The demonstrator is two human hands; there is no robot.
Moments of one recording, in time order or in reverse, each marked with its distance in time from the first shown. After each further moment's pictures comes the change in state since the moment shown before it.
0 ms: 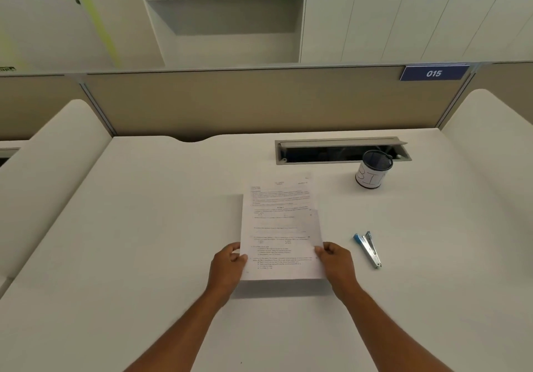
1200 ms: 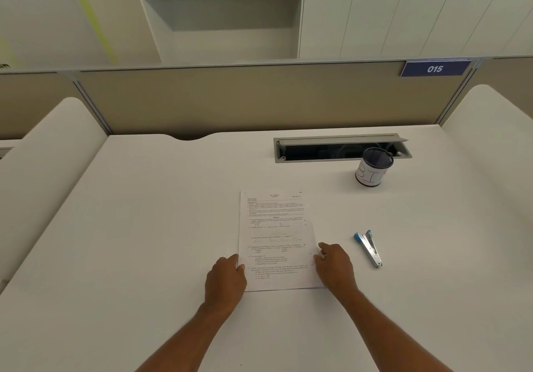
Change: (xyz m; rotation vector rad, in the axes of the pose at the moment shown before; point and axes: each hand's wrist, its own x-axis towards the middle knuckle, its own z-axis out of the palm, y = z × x) left_hand -0.001 -0.027 0.008 0.686 0.120 0.184; right_hand 0.000 0.001 0.004 -0.627 0.013 -0.171
